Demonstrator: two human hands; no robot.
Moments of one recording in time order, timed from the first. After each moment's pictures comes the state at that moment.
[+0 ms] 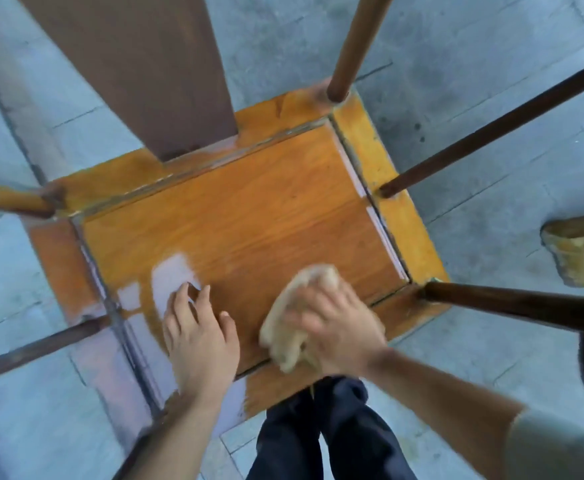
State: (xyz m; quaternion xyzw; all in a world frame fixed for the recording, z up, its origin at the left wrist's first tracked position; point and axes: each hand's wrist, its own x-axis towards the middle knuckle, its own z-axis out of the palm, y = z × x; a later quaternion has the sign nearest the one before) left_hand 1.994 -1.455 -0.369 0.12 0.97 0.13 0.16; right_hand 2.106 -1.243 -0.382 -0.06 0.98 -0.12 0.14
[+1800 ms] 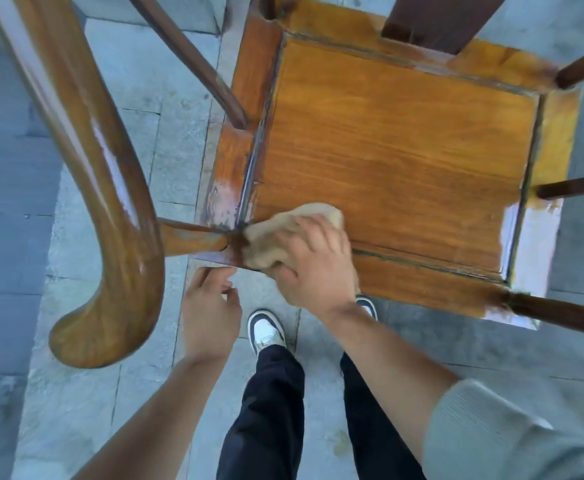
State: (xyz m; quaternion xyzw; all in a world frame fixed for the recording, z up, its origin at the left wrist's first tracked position) left_hand 2.187 -1.592 -0.359 -0.18 0.93 0.31 0.07; right_hand 2.131 -1.415 -0.402 -0.13 0.97 -0.20 0.10
